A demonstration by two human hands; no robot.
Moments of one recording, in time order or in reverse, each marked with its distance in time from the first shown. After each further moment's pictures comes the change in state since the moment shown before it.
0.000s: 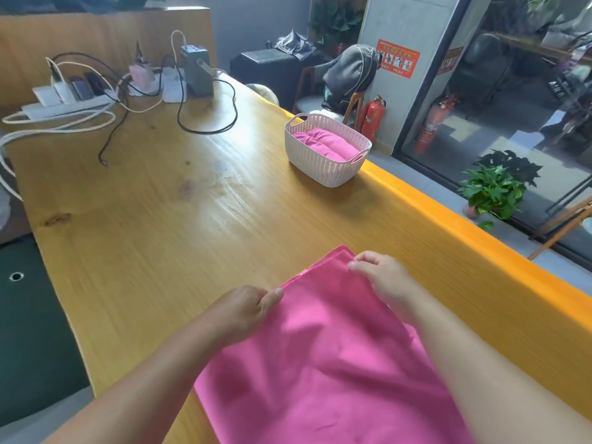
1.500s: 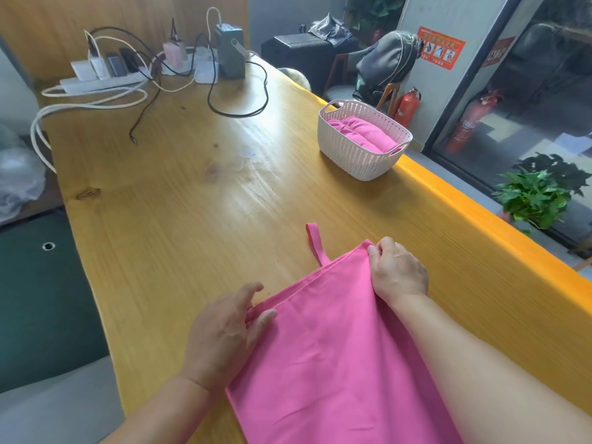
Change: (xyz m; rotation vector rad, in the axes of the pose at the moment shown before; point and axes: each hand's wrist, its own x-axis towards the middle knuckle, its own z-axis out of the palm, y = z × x) left_hand -0.027 -0.066 0.045 0.072 0.679 0.194; right_hand 0.066 0.025 0.039 -0.760 0.314 -0.081
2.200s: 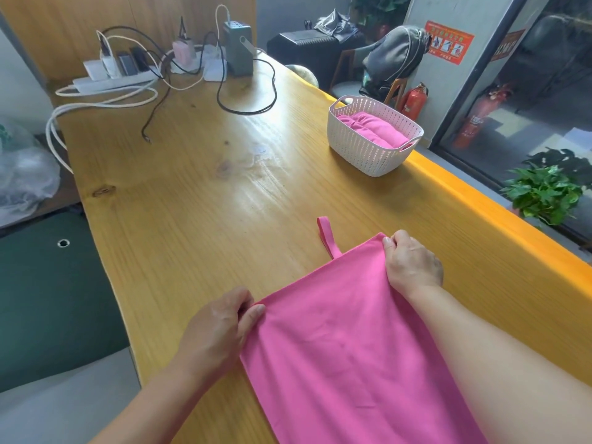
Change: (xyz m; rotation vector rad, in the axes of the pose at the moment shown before) left_hand -0.005 -0.015 -0.031 -0.119 -0.203 -0.218; right_hand 0.009 0.005 0.003 -0.006 0.006 0.015
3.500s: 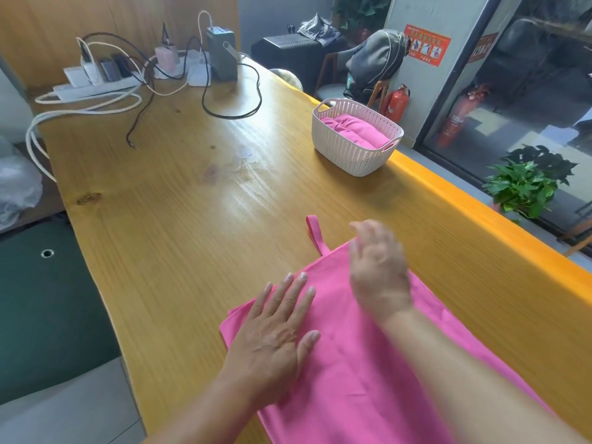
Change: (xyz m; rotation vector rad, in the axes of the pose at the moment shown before) left_hand -0.009 0.043 0.052 0.495 -0.098 0.424; right_hand -0.061 -0.039 -0.008 0.131 0.301 -0.320
